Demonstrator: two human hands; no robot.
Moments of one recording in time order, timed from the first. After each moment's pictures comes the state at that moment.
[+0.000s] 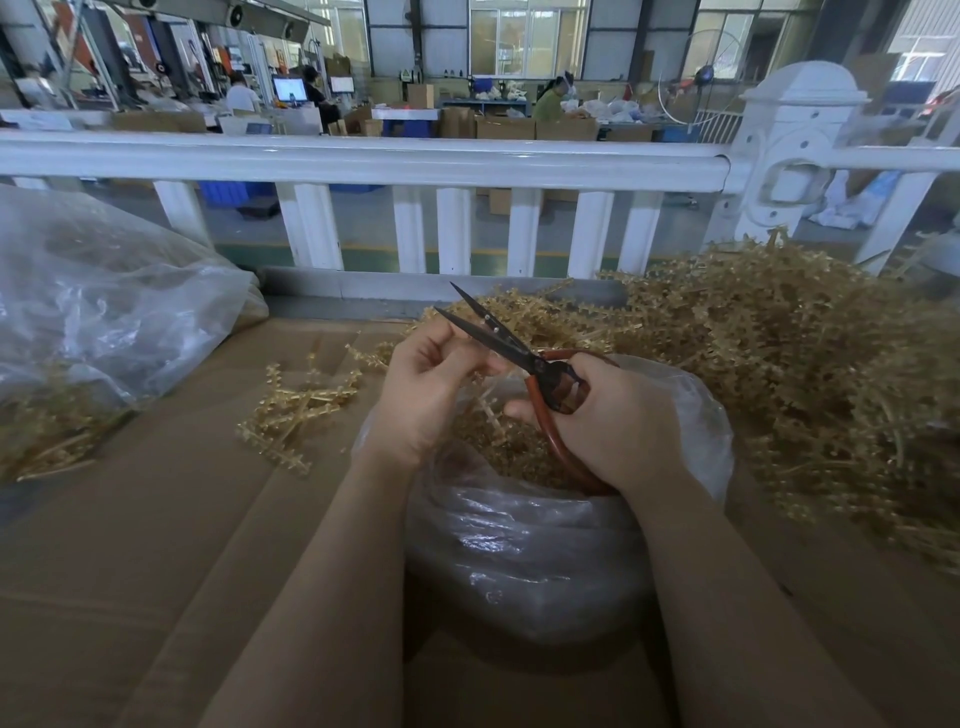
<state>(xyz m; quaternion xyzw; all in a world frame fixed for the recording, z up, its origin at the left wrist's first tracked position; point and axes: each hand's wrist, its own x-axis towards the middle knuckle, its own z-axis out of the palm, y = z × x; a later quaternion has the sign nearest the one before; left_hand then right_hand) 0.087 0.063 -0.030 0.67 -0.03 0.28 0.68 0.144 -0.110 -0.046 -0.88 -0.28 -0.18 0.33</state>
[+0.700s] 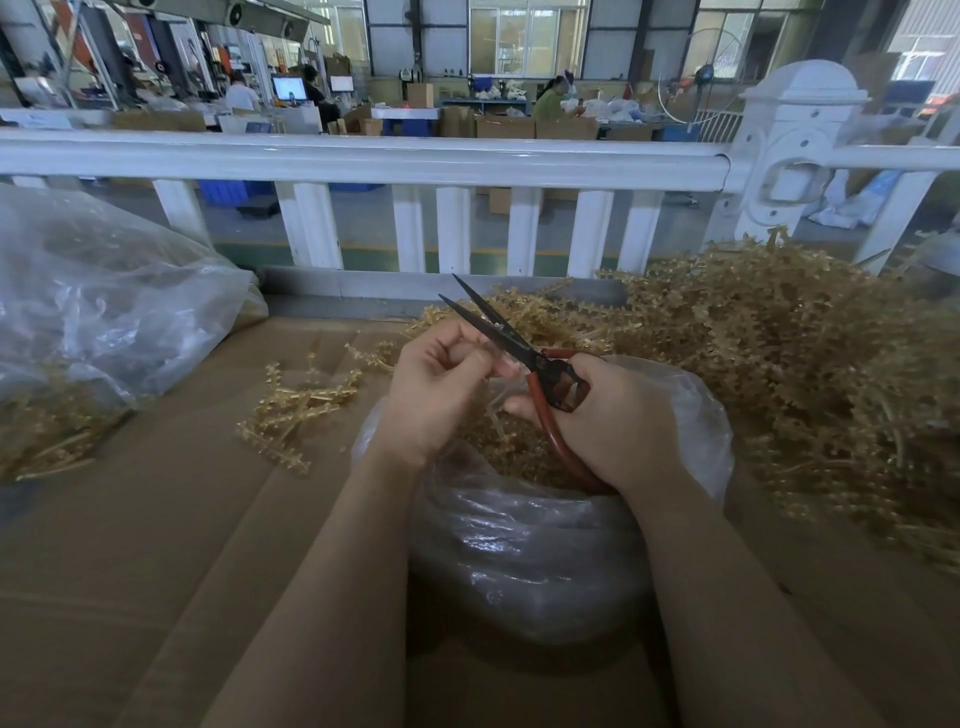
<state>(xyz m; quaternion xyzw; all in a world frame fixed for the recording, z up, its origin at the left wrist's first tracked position) 0.083 0.055 -0.026 0.71 -0.02 0.28 0.65 0.141 -0.108 -0.045 -0.87 -0.29 -0.17 0.37</state>
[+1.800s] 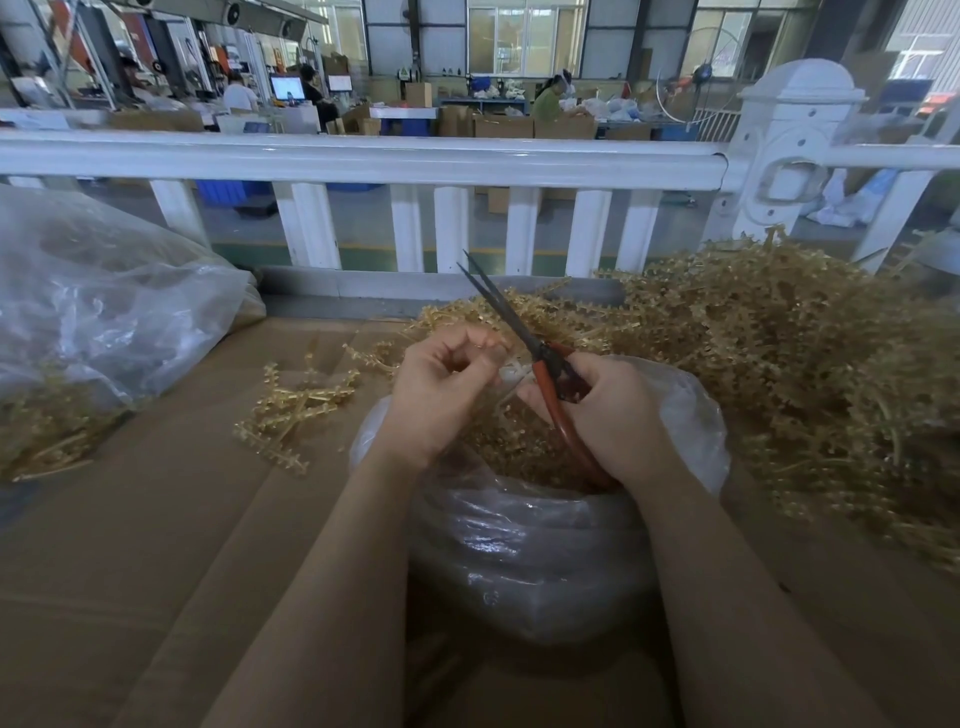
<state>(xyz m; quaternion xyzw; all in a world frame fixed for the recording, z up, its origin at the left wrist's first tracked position) 0.087 0.059 -0.032 0.73 -0.02 0.26 0.63 0.144 -0.106 -0.041 -0.83 -0.26 -0.07 0.49</state>
